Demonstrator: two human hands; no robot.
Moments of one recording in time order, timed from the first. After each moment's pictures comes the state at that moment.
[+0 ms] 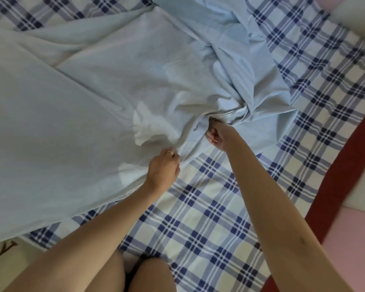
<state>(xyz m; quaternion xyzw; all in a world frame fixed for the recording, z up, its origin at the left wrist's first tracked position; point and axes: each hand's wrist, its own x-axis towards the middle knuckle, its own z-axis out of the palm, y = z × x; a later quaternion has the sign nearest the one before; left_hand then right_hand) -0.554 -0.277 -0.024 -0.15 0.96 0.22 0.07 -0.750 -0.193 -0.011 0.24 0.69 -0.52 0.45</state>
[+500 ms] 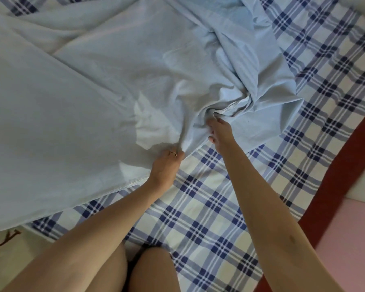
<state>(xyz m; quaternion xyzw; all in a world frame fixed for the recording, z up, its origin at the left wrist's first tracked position) -0.541 -0.261 -0.040 -0.13 0.97 0.19 0.12 -0.721 -0.182 -0.025 0.20 0.74 -0.51 0.39</state>
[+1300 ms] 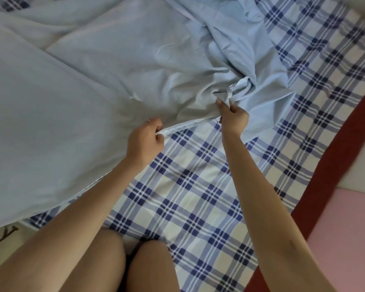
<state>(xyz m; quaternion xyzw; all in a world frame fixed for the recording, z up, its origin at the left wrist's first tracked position) -0.556 -0.314 0.006 -0.28 0.90 0.32 -0.02 -0.733 -0.172 0.010 0.13 0.86 -0.47 0.16</state>
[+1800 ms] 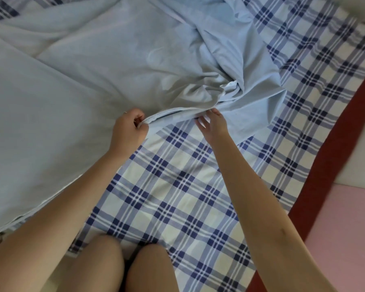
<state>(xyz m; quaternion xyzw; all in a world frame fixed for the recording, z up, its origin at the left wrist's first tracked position) -0.564 -0.344 0.013 -0.34 0.82 0.46 -0.05 -0.725 -0.182 -0.010 0.33 0.59 -0.67 0.32</state>
